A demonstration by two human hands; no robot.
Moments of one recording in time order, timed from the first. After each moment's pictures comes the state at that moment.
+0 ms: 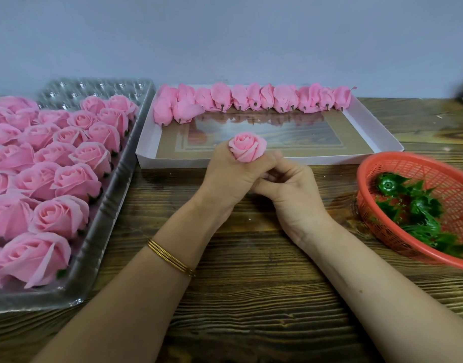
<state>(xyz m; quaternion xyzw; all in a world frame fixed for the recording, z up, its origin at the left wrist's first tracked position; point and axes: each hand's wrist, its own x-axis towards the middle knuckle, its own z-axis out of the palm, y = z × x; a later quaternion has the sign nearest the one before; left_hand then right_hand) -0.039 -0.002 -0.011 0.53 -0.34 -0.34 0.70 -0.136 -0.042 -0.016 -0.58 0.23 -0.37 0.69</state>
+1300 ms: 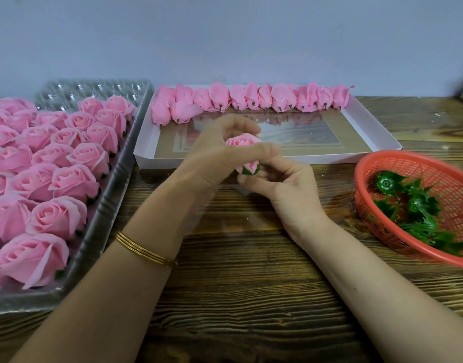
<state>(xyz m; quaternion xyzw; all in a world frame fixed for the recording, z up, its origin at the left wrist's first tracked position) -0.017 0.012 0.024 0.61 -0.40 -0.34 0.59 -0.139 -0.041 -0.010 -0.60 0.25 -0.36 0.67</state>
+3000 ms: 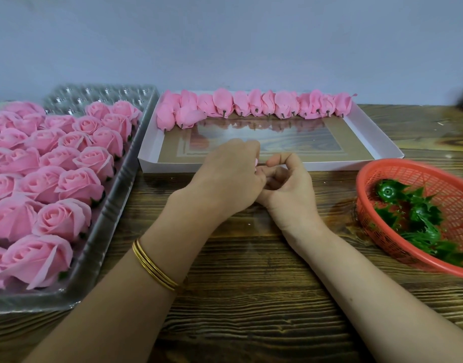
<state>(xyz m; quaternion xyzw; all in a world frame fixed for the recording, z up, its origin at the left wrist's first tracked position) -0.029 0.005 0.023 0.79 -0.56 -0.05 0.23 -0.133 -0.044 -0.014 -0.60 0.27 -0.37 0.65</state>
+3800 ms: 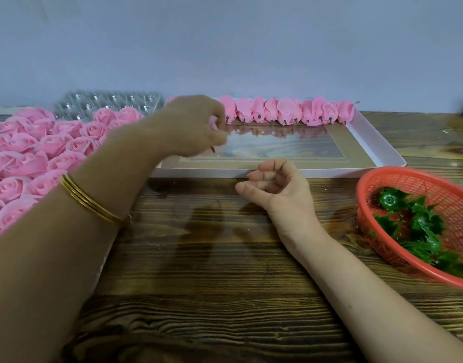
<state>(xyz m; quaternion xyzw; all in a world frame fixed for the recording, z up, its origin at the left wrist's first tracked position) 0.032 0.008 0.082 0.81 -0.56 -0.07 0.18 -0.132 -0.044 -0.012 -0.57 0.27 -0.37 0.68</state>
